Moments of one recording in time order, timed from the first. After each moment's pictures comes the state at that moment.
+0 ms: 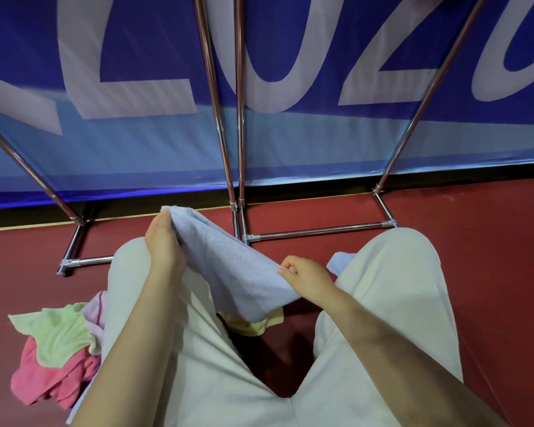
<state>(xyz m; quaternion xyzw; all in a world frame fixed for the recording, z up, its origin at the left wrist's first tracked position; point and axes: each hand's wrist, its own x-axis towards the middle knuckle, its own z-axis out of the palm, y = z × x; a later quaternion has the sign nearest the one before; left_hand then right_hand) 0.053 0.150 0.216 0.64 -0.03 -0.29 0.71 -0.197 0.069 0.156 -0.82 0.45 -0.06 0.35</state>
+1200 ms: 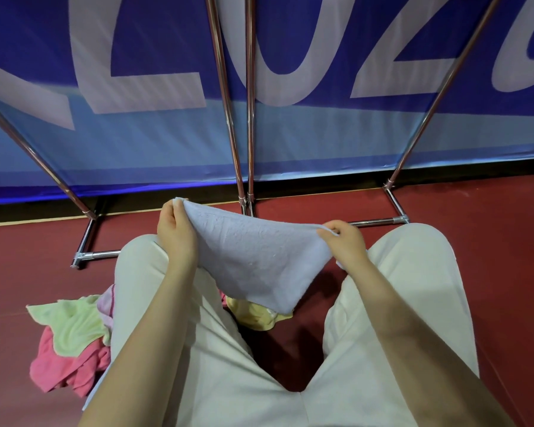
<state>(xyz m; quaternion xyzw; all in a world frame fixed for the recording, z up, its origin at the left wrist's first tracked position) 0.040 0.154 0.220 0.74 -0.16 -0.13 0.64 -0.208 0.029 0.192 -0.68 0.56 -0.26 0.40</state>
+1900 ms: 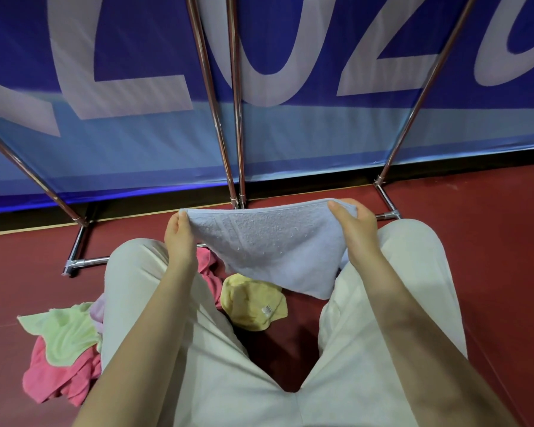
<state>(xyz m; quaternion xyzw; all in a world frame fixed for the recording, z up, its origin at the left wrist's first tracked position) 0.038 0.138 0.195 0.74 -0.10 -0.26 0.61 -0.227 0.031 0.233 -0.52 0.51 -0.46 0.51</state>
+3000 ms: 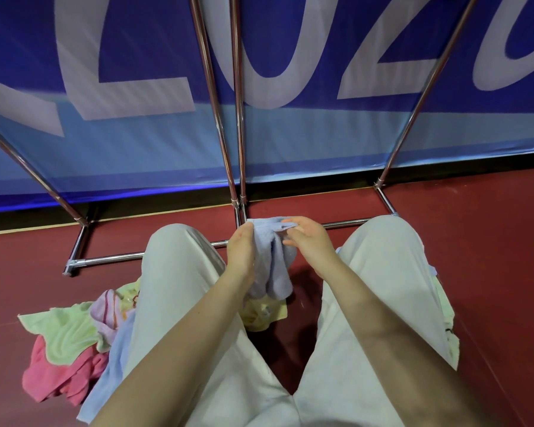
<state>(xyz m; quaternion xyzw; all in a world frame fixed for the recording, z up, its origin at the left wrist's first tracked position) -0.048 0.114 0.179 0.63 -0.08 -0.47 0.61 -0.176 0.056 0.208 -0.58 0.46 -0.30 0.60</state>
